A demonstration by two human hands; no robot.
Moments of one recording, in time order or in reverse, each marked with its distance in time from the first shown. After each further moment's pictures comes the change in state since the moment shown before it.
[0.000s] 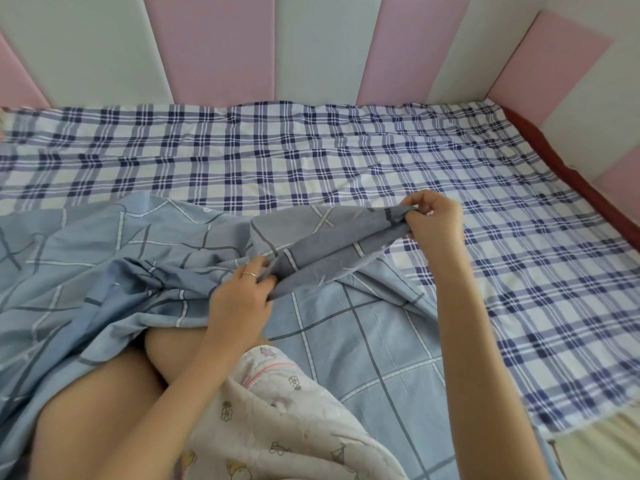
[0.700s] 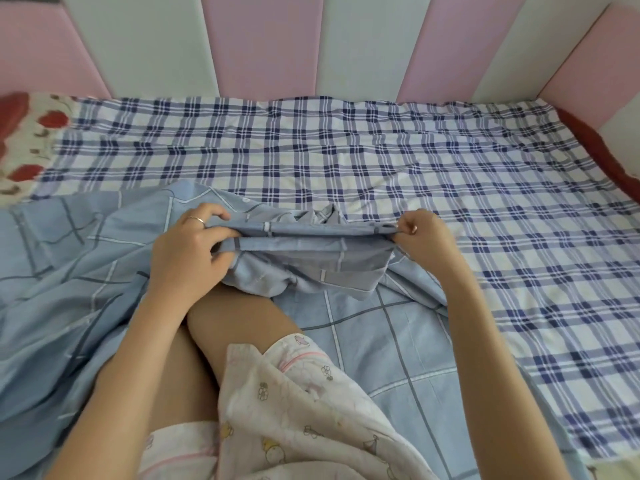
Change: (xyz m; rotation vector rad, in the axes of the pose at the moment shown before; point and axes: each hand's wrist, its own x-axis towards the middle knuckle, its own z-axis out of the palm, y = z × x) left_hand -0.007 -0.092 -0.070 -0.035 0.211 -0.096; right_hand -0.007 0.011 0.046 -0.371 -0.352 -0.230
